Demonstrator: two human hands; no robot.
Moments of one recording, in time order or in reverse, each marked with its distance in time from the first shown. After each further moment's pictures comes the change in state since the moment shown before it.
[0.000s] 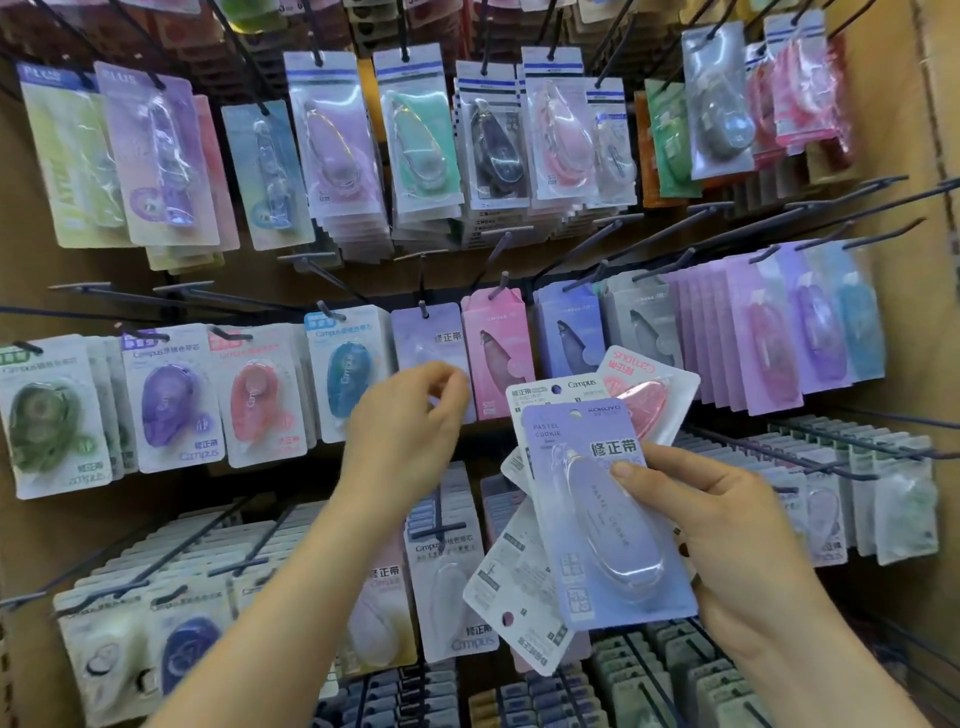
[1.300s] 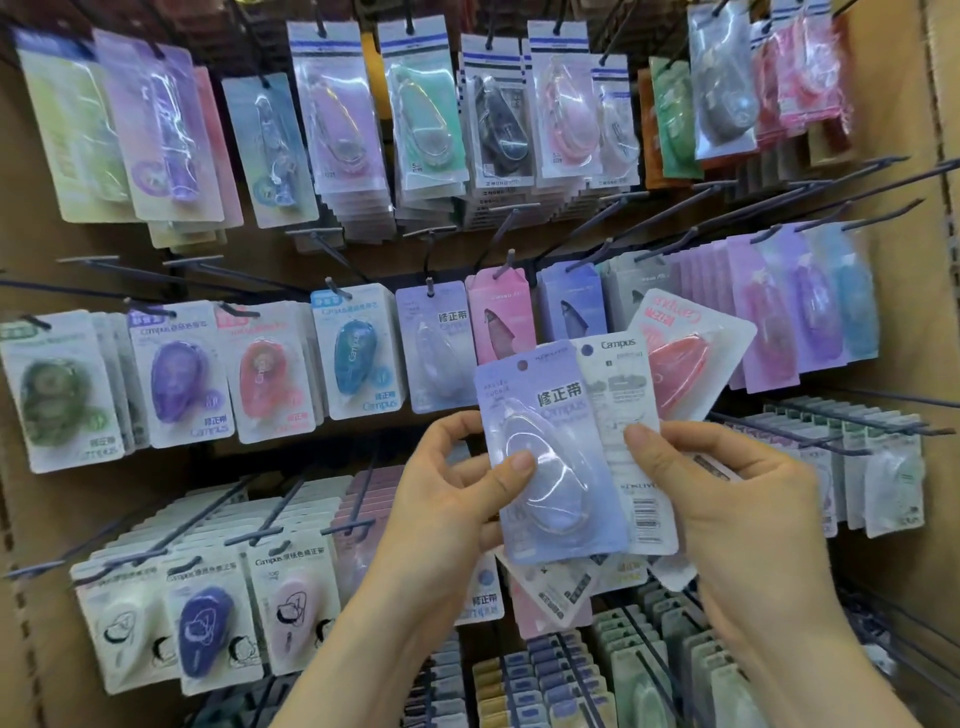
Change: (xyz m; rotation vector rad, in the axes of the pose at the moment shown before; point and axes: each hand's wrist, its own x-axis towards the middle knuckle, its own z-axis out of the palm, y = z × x) left_hand -0.081 0.021 0.001 -1.116 -0.263 -0.388; right_hand -0.021 0.005 0.011 -0.112 0.199 -0.268
